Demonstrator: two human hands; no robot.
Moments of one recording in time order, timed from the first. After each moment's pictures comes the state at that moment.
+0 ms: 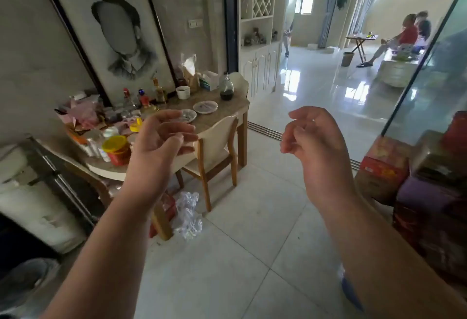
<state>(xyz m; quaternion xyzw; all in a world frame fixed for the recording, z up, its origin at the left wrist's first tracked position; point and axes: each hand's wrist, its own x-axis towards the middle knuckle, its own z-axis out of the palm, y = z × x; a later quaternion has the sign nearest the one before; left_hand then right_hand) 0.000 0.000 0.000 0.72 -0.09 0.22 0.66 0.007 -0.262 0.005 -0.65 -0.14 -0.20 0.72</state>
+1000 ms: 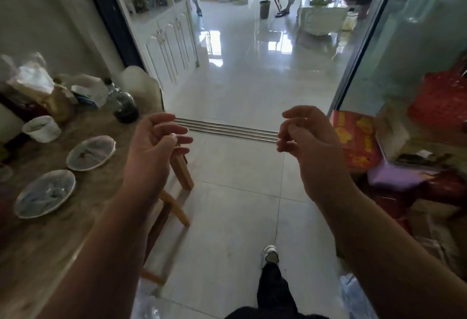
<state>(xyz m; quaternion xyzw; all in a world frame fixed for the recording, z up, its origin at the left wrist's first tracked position) 0.659 -0.182 -0.091 0.73 -0.11 0.03 0.68 0.558 -0.426 -0.077 -0.65 0.07 -0.26 0.71</state>
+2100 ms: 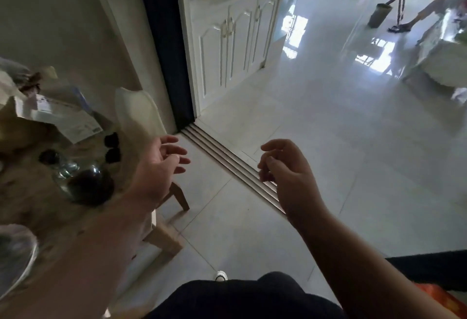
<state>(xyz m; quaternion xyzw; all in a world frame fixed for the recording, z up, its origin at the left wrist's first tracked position) 1.361 -0.277 -0.192 0.74 0.12 0.02 0.66 1.345 -0.539 -0.133 -0.70 0.01 0.00 0.71</state>
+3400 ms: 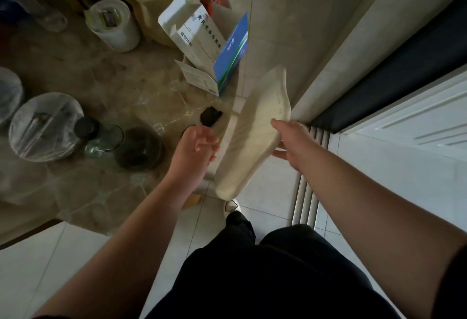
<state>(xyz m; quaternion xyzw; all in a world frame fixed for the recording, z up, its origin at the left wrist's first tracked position) 1.579 -0.137 -0.321 0.52 0.59 0.23 0.58 1.821 -0.156 -0.356 -0.73 -0.07 0.57 0.37</state>
